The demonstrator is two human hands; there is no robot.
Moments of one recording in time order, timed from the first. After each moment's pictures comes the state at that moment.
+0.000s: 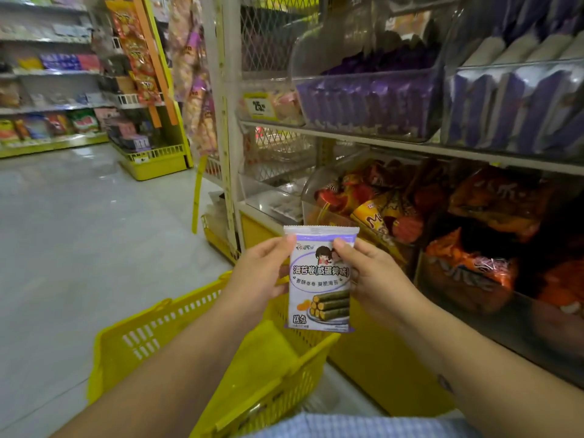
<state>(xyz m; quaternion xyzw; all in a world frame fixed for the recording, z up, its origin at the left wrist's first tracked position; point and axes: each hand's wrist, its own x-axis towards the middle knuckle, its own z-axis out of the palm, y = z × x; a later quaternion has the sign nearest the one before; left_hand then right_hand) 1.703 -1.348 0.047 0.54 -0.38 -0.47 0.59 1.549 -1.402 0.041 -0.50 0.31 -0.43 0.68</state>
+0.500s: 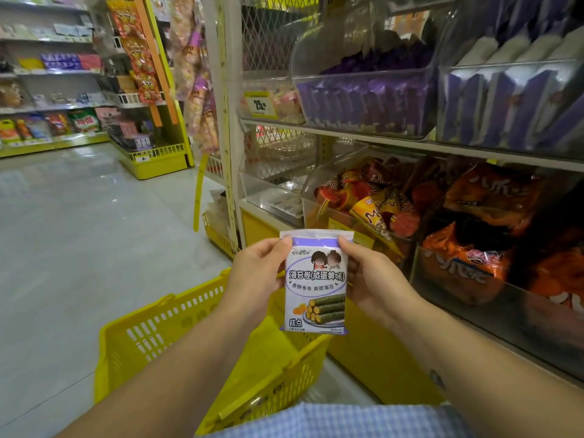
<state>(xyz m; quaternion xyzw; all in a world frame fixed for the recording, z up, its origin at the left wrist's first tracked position) 1.698 -1.339 0.042 0.54 -0.36 -0.42 0.63 1.551 -1.388 0.044 -0.45 0.35 -0.40 0.72</state>
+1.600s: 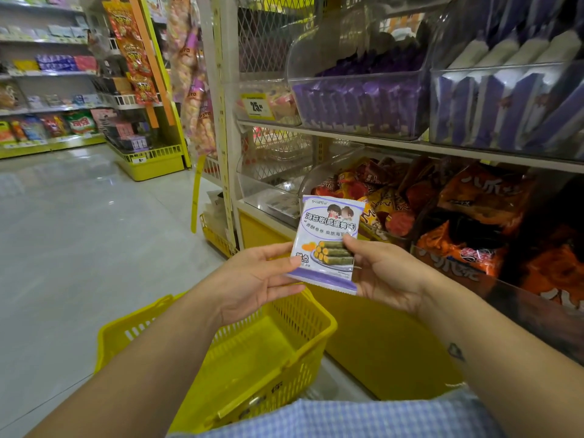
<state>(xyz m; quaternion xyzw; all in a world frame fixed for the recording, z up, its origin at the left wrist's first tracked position) 1.724 -1.328 0.058 0.45 -0.40 -0.63 0.49 1.526 -1.397 0.065 -0.45 0.33 -0.29 0.78</state>
